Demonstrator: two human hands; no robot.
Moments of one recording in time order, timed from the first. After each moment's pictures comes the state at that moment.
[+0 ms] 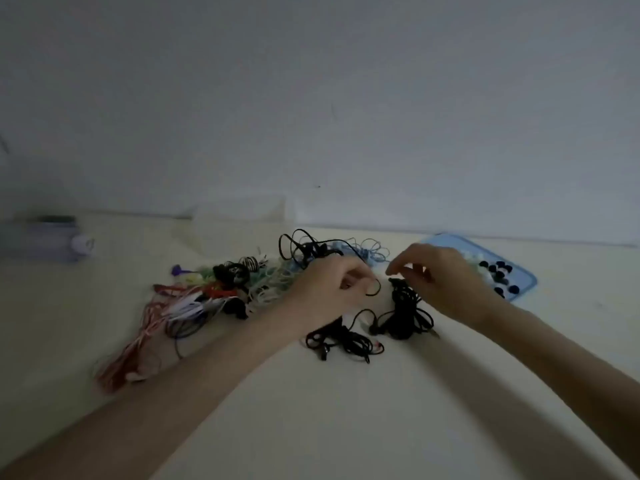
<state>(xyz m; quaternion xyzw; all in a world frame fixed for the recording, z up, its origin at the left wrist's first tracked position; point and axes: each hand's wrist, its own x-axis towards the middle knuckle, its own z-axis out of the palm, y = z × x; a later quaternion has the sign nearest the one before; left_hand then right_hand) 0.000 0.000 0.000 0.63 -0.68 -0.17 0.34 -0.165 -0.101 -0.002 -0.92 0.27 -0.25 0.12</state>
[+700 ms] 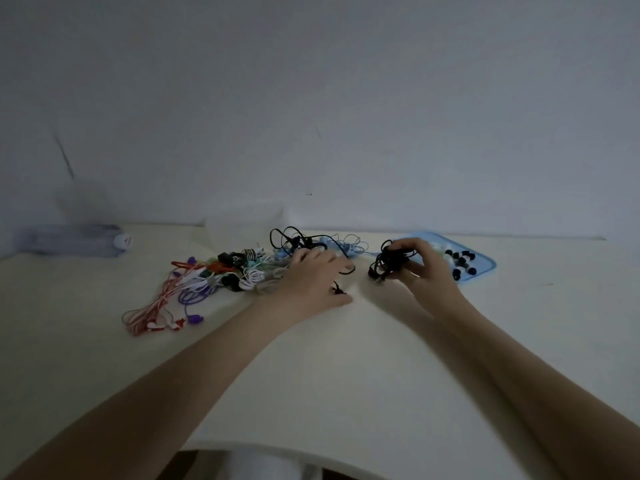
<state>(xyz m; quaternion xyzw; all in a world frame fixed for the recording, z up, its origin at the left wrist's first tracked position) -0.035 0.011 -0.018 0.70 -0.70 0.11 0.12 -0.206 -0.084 -0.035 -0.75 0.23 -0.47 0.41</state>
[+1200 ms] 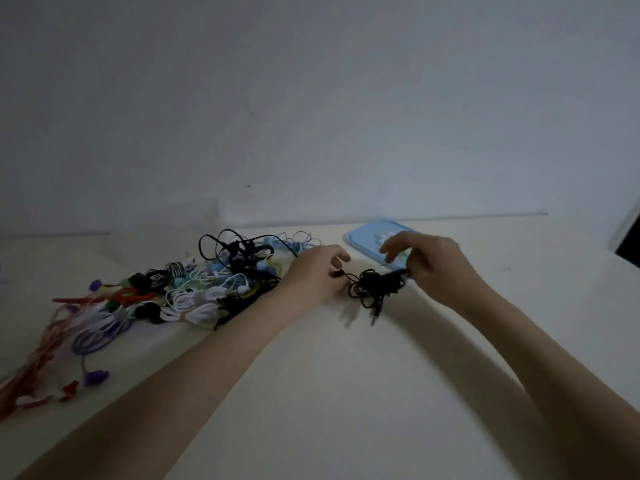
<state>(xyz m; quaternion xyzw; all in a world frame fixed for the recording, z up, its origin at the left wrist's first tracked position) -0.063 -0.075 -0.028 0.68 -0.67 -0.10 0.28 -0.252 -0.116 -0.015 -0.85 0.35 -0.36 0.14</state>
